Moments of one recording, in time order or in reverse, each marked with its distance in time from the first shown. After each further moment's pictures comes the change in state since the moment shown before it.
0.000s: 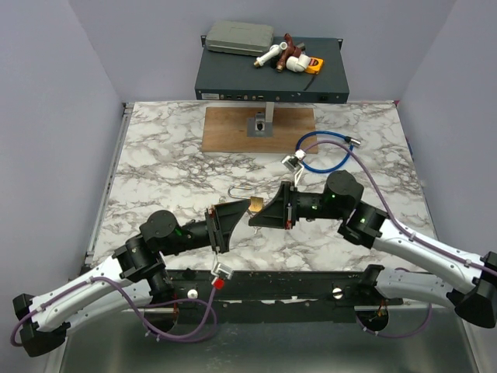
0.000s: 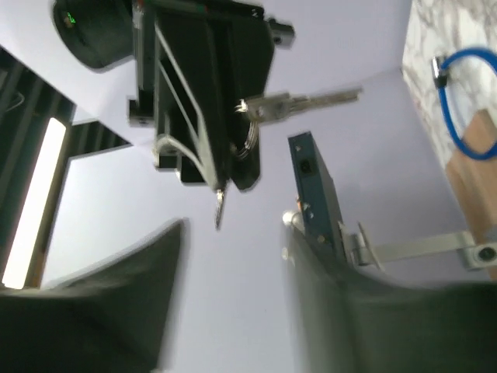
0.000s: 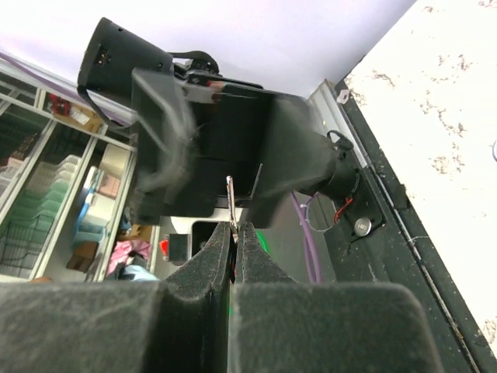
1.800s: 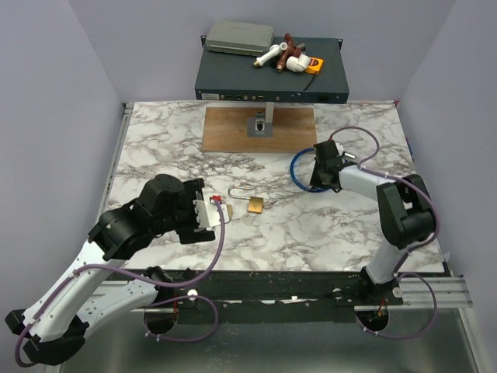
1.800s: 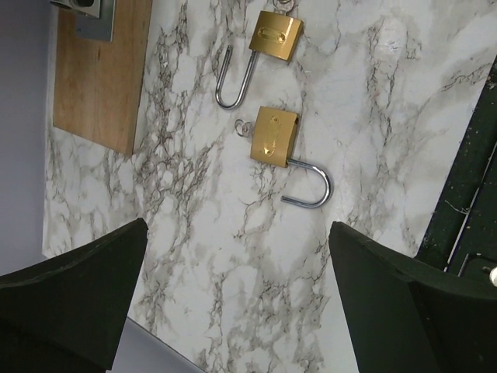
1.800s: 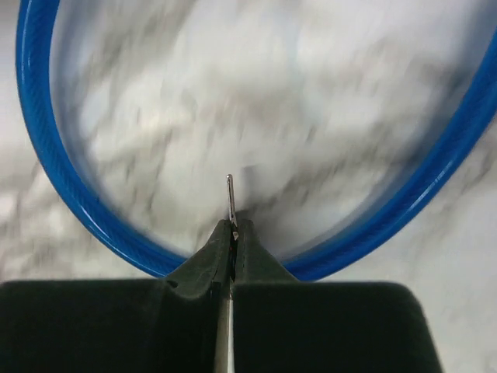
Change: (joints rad) left arm 0.275 0.227 0.513 -0.987 -0.232 -1.163; right arm -0.626 0.780 0.227 -0.385 0.790 -0.422
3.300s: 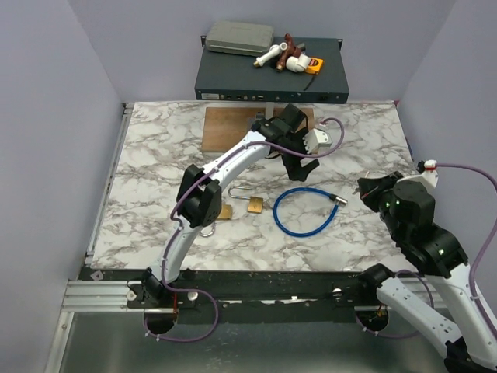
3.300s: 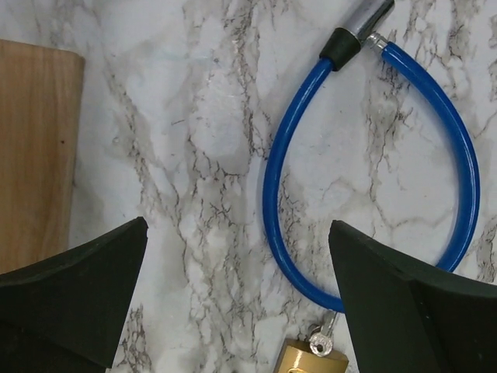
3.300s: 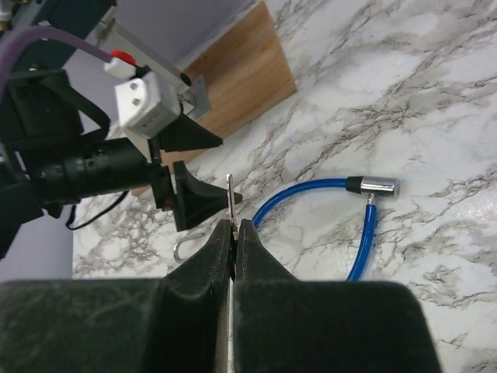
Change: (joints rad) left arm 0.014 1.575 1.189 0.179 0.384 -0.239; right arm 0.196 -1.210 -0.116 -0.512 0.293 0.361
